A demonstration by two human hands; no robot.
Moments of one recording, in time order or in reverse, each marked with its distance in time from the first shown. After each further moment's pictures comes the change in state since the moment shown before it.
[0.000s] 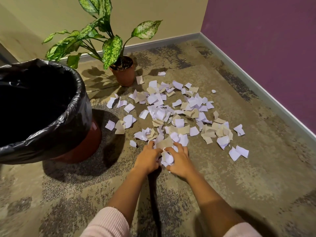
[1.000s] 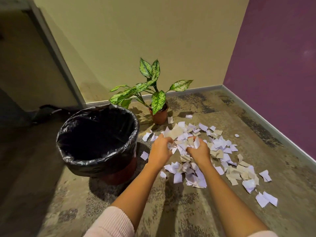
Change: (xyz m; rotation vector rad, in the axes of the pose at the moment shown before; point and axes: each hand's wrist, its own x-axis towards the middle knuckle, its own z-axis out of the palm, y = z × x) left_hand -0.052 0.005 -0.195 -0.231 0.557 -0.065; right_hand 0.024 -0.141 -0.146 0.735 0.404 0.128
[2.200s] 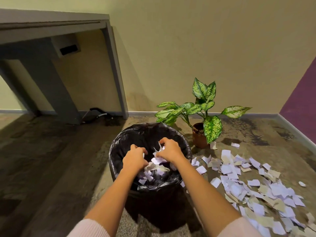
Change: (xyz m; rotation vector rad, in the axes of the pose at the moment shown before) left_hand 0.005 -0.190 -0.167 0.250 -0.047 -0.542; right_hand -0.009 -0.174 0.236 -0.565 -0.535 -0.430
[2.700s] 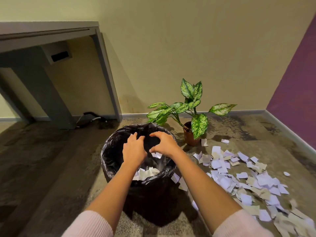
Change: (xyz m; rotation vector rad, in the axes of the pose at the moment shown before) left_hand -0.011 0.042 -0.010 0.086 0.223 0.119; right_hand -0.025 0.001 -0.039 0.081 0.015 -0.160
